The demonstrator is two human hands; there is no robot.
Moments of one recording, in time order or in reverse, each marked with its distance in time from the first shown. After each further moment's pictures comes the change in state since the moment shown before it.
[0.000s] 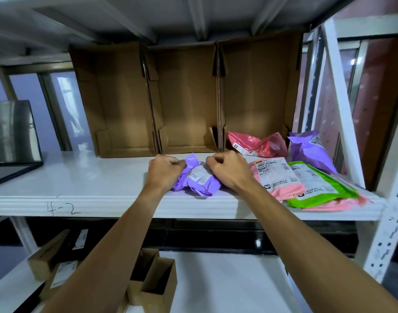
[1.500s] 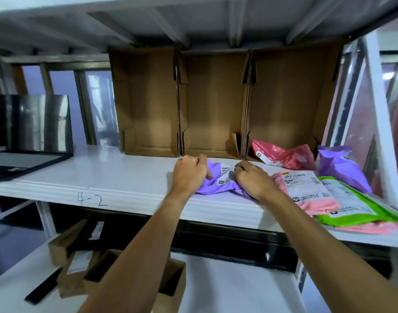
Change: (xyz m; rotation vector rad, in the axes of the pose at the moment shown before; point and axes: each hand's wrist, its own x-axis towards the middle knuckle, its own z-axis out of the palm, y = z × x) left_hand -0.013 0.014 -0.007 -0.026 0.005 0.014; right_hand -0.001 -0.002 0.002 -0.075 -0.182 0.057
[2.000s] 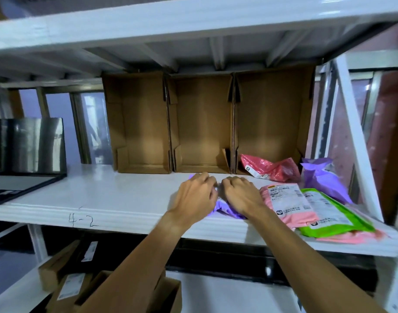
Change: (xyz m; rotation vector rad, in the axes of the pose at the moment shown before) left_hand -0.010 0.001 0.026 0.590 0.020 0.657; right_hand -0.007 -0.004 -0.002 -0.170 0.056 -0.032
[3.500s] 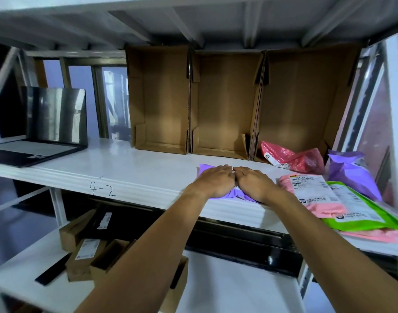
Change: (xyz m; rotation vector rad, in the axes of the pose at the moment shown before) left_hand 0.020 -0.010 0.017 0.043 -0.658 -0.049; right_hand 0.018 0.002 0.014 -0.245 -0.237 -0.202
